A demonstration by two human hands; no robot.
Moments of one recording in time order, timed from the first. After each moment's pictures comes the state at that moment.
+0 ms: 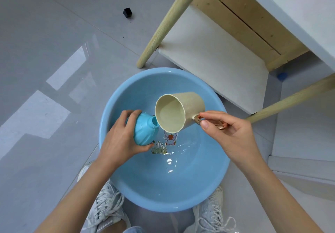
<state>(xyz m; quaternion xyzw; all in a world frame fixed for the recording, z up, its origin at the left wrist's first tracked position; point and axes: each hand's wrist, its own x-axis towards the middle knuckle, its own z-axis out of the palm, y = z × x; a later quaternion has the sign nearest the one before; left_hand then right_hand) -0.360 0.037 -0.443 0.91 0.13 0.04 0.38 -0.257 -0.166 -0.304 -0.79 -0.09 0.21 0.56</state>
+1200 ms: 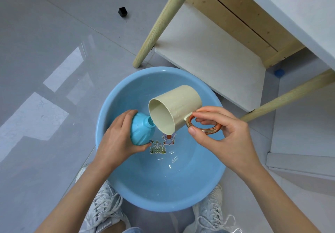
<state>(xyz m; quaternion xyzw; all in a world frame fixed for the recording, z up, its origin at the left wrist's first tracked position) -0.359 0.037 -0.443 0.91 0.14 0.04 0.39 -0.265 -0.163 -0.301 -0.86 -0.23 0.11 0.44</state>
